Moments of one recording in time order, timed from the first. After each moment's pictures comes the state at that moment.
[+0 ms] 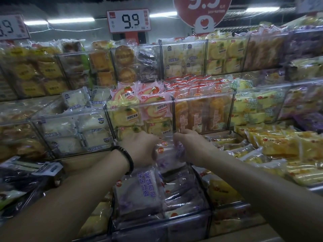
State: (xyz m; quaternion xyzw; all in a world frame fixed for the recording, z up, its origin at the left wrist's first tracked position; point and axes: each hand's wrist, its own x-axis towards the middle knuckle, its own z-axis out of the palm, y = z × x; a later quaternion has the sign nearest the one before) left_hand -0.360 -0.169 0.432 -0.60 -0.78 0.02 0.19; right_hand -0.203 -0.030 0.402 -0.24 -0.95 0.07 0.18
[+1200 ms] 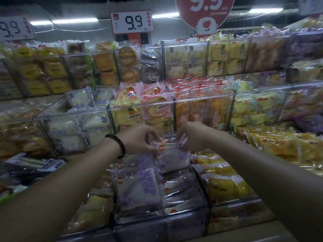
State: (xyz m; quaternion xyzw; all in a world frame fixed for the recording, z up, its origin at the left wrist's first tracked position) left_hand -0.388 -0.169 0.453 -0.63 -0.77 -0.13 0.04; right_hand -0.206 -0.021 0.443 -0.27 -0.95 0.10 0.12
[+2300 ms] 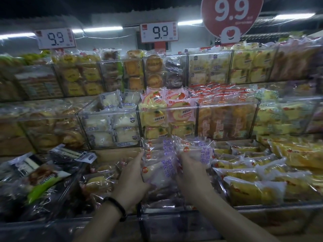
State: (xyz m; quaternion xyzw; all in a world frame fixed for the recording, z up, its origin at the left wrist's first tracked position) left_hand -0.383 -0.280 0.335 -0.45 -0.79 -0.41 0.07; right_hand -0.226 -0.146 0.347 -0.24 -0.88 0.22 0.35
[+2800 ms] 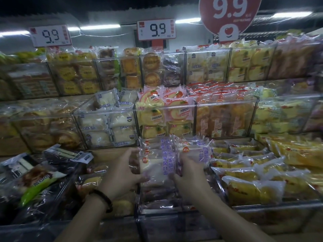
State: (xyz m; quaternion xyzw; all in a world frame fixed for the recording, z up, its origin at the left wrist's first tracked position) left_hand -0.403 -0.286 0.356 -0.42 -0.79 -0.44 0.00; right_hand -0.229 -0.136 0.339 -0.27 -0.85 0.32 0.33
